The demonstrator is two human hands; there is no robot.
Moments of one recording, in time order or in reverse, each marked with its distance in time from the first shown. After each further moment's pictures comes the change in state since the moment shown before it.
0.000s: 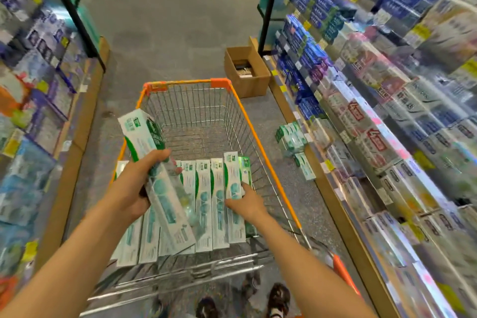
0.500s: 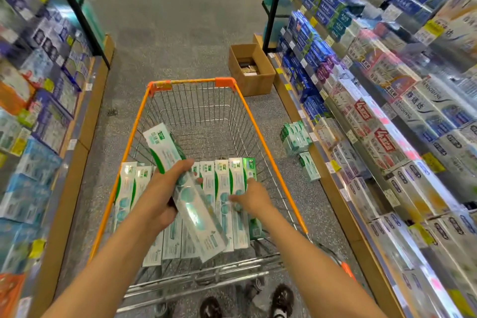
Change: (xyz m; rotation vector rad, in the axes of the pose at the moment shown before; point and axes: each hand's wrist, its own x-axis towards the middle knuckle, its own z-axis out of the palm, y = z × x) left_hand 0.010 -0.025 0.023 -0.003 0.009 -0.043; right_hand 0.012 -0.021 -0.008 -0.186 0.004 -0.009
